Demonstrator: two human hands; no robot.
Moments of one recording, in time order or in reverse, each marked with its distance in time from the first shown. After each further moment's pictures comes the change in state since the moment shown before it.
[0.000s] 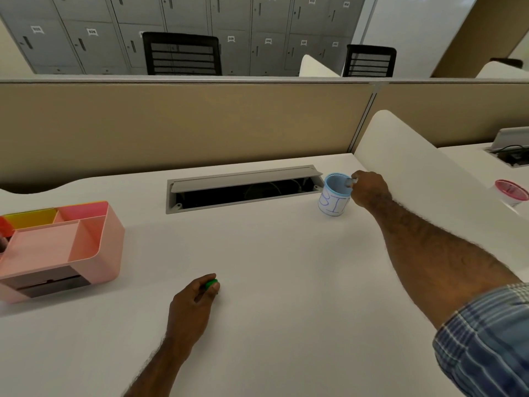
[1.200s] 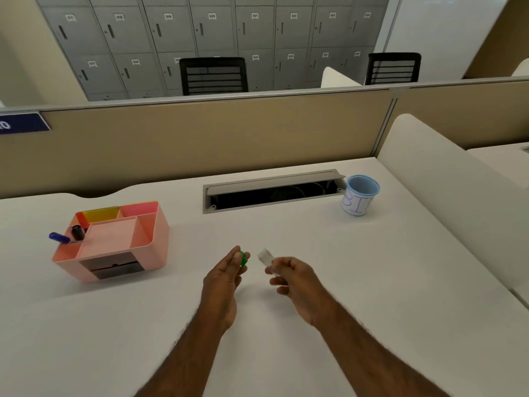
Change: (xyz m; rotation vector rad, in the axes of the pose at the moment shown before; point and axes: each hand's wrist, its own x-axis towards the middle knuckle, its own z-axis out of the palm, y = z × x) left_hand -0.021 0.045 -0.013 -0.584 -0.062 -0.115; right_hand -0.251 -0.159 0.051 1.496 -0.643 0.262
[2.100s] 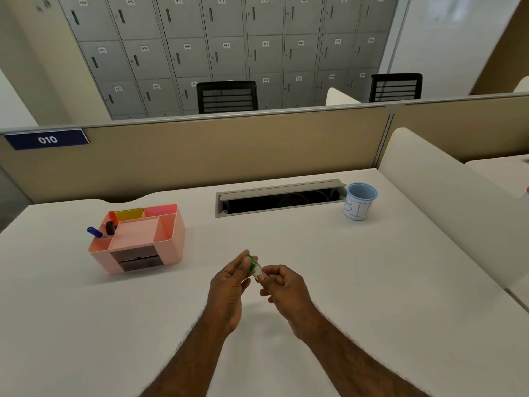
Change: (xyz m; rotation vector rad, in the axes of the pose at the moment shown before) left_hand -0.050 0.007 -0.005 -0.003 -0.073 0.078; right_hand -0.057 0.015 0.035 -0.198 0.046 -0.206
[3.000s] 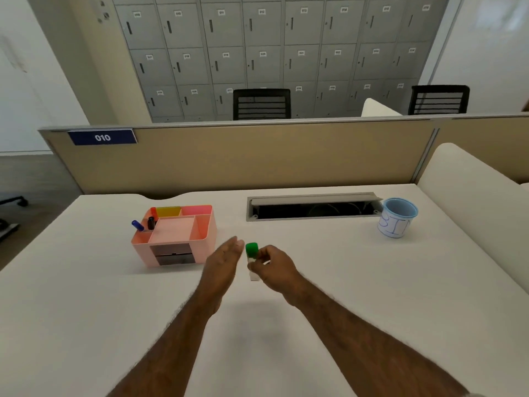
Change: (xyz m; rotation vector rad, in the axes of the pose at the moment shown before) left_hand 0.023 0.061 -0.056 0.532 0.151 0.101; right_hand 0.050 -0.045 0.068 -0.360 -0.223 -0.073
